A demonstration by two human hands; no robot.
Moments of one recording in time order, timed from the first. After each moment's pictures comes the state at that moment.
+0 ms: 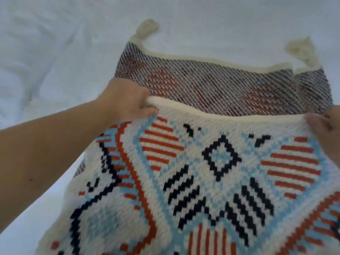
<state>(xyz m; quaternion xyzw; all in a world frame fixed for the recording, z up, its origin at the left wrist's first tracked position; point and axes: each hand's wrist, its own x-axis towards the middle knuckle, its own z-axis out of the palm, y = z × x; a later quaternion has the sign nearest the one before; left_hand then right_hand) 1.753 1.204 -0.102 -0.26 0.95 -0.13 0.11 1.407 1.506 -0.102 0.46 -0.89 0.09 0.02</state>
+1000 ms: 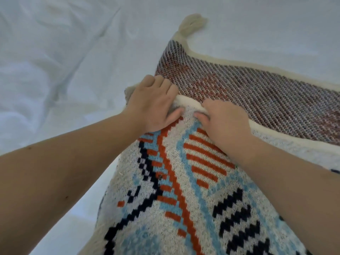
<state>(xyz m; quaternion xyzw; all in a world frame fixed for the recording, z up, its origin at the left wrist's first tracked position) 1.805 1.143 -0.157 -0.26 0.95 -0.19 -0.03 1.628 1.256 -0.171 0.65 -0.75 0.10 -0.06</state>
